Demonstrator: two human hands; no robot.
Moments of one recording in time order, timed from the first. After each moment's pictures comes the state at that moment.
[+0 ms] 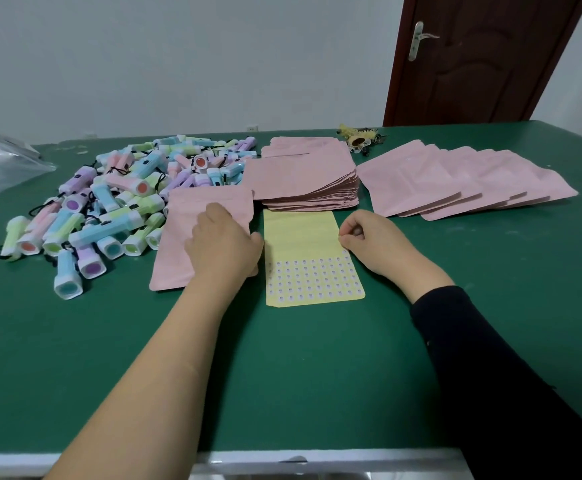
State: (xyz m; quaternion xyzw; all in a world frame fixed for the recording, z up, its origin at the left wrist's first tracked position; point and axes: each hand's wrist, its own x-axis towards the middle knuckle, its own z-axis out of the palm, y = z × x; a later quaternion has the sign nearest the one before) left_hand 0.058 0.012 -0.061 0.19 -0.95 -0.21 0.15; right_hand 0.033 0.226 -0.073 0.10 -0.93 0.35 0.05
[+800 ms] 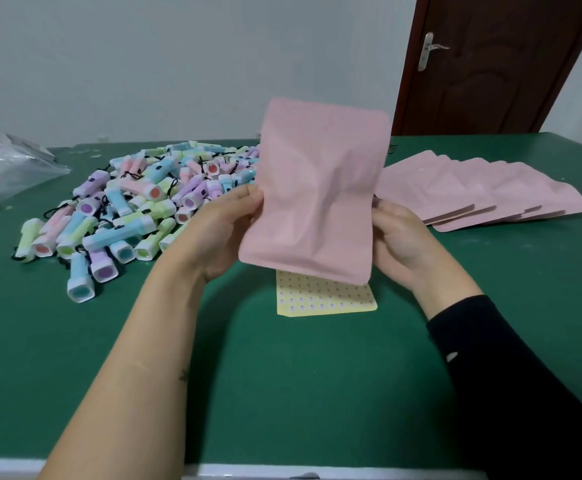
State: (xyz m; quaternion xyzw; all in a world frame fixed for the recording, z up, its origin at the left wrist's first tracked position) left_hand 0.075 -0.013 -0.015 -0.10 -0.63 -0.77 -0.04; right_hand 0.049 0.211 -0.041 0.10 -0.56 0.82 -0.08
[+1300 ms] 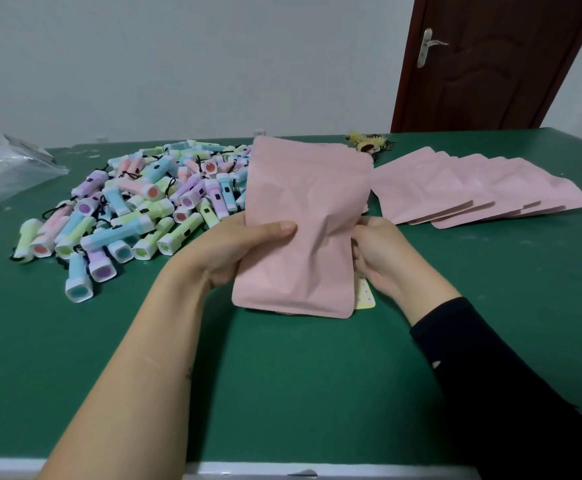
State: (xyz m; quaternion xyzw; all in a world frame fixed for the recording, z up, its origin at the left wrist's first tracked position) left_hand 0.063 -0.011 -0.040 -0.07 -0.66 -0.73 -0.15; right_hand 0.055 0.194 -0.048 -0.01 -0.66 0.75 -0.08
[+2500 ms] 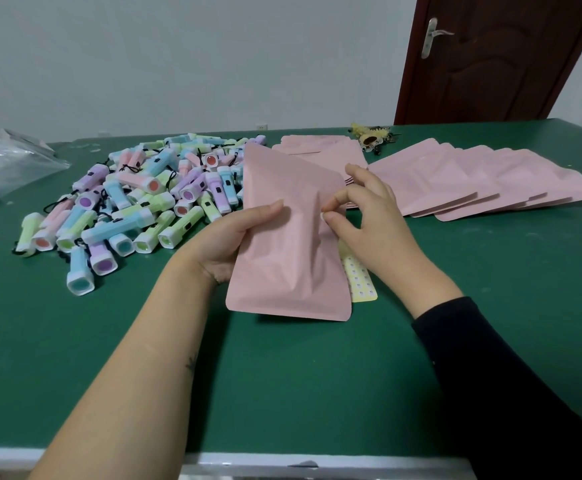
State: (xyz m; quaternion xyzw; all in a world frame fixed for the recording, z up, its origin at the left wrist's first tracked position) left_hand 0.068 -0.008 -0.038 -0.04 -0.57 -0.79 -0.20; right_hand 0.070 0.193 -0.033 0.17 -0.88 0.41 0.17
